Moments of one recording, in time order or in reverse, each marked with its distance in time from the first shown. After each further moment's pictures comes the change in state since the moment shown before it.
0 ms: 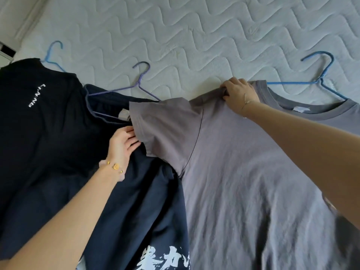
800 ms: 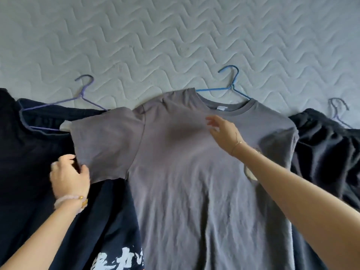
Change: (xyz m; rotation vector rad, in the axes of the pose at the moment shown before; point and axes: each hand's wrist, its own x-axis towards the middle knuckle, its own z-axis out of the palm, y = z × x) left_hand -0.042 -0.049 -0.018 1.016 0.435 0.309; right_hand -0.159 0.051 -0.029 0.416 0.037 0.270
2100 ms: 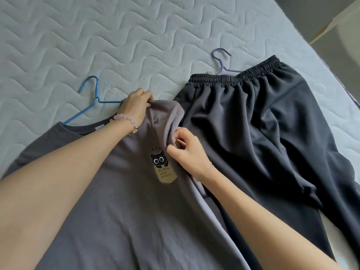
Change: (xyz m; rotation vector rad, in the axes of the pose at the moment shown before) left_hand -0.149 0.425 0.236 0.137 -0.507 1.407; right_hand -0.102 0.142 -0.078 0.754 0.445 0.220
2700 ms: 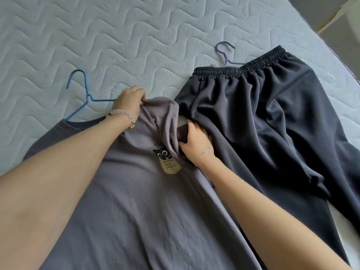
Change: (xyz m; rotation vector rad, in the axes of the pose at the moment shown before) left_hand -0.018 -0.016 -0.015 0.125 -0.011 -0.056; right_hand 0.018 0.036 0.004 -0.716 0.031 0.145
